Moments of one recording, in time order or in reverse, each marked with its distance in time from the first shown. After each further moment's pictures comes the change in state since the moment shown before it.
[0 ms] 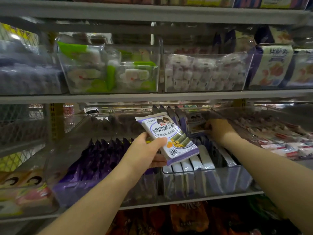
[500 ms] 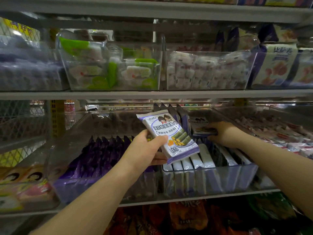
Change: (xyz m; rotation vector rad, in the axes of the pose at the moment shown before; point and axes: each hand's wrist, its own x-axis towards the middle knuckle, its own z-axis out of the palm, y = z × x) left_hand -0.001 0.000 -0.001 0.026 0.002 0.012; right_hand -0.015 0.007 -0.015 -0.049 -0.185 -0.105
